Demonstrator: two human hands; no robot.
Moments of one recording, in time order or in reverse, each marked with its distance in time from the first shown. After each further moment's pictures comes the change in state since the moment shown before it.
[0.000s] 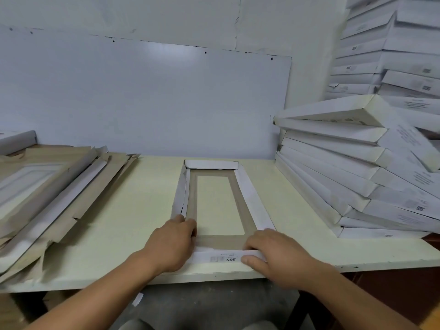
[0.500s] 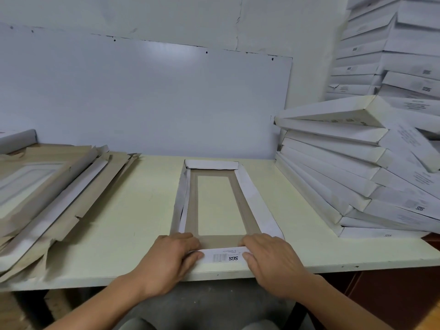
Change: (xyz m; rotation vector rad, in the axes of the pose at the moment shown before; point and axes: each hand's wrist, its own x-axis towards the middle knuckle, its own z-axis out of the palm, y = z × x) left_hand -0.030 -0.019 0.017 -0.157 0.150 0.361; right_hand 0.000 -0.004 0.035 -0.151 0.242 -0.090
